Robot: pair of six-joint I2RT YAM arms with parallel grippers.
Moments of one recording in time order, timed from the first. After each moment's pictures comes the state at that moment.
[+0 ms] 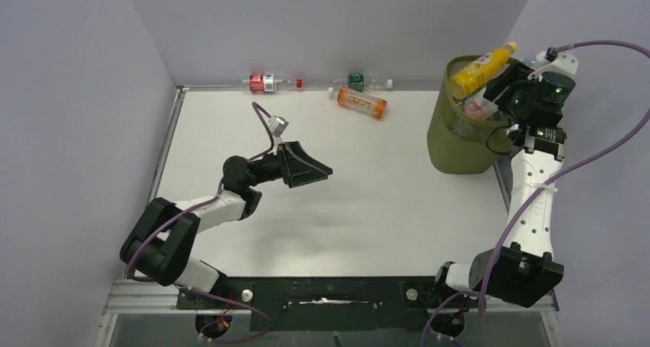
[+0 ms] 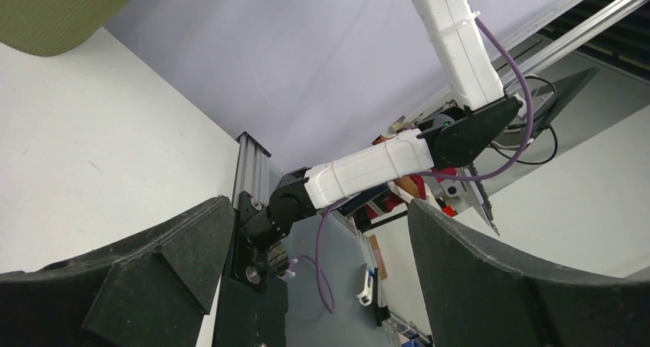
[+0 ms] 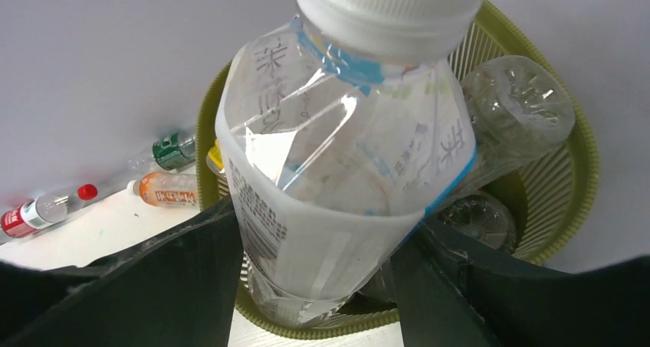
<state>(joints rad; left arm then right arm) -0.50 1.47 0.60 1.33 0.90 -1.36 -0.35 1.31 1.49 -0.46 -0.10 0.27</state>
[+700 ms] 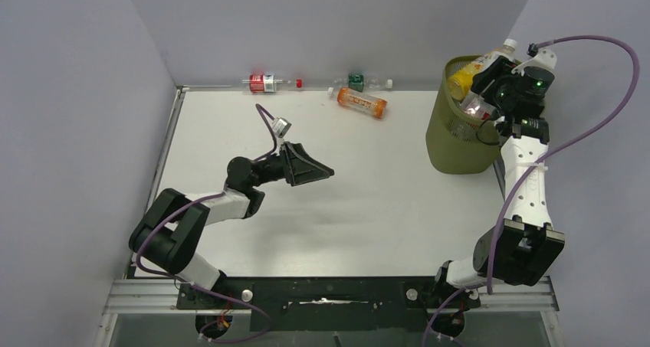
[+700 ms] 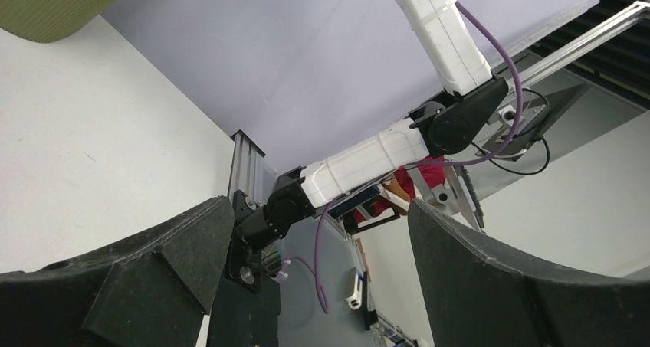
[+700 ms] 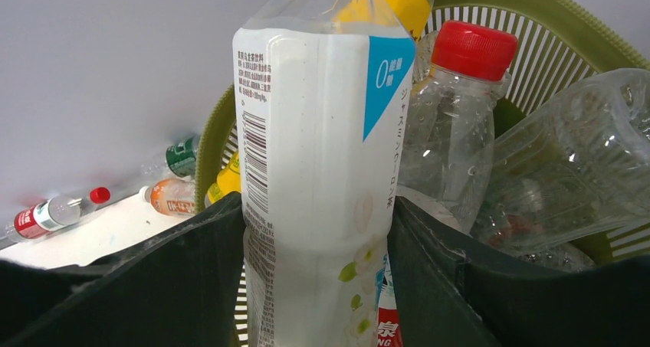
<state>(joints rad) -0.50 1.56 0.60 1.43 0.89 -1.43 -0.29 1.43 1.44 -0.26 -0.13 0.30</state>
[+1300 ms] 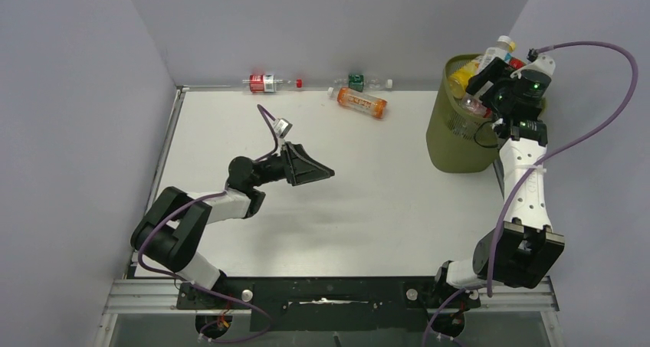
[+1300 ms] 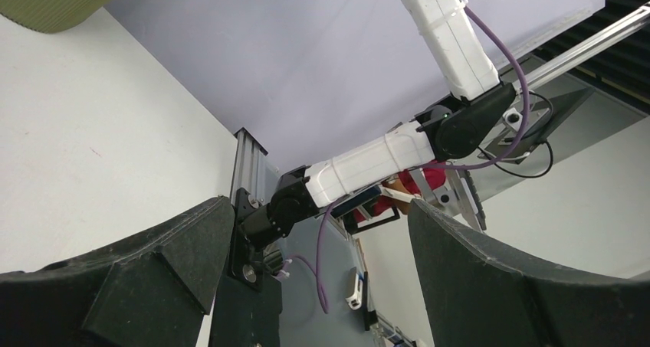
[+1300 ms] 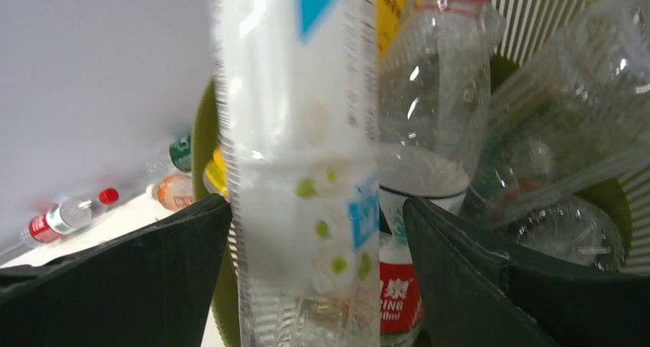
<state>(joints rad) -0.50 1.57 0.60 1.42 0.89 -1.43 -0.29 1.42 1.43 -0.27 -0.10 0.38</state>
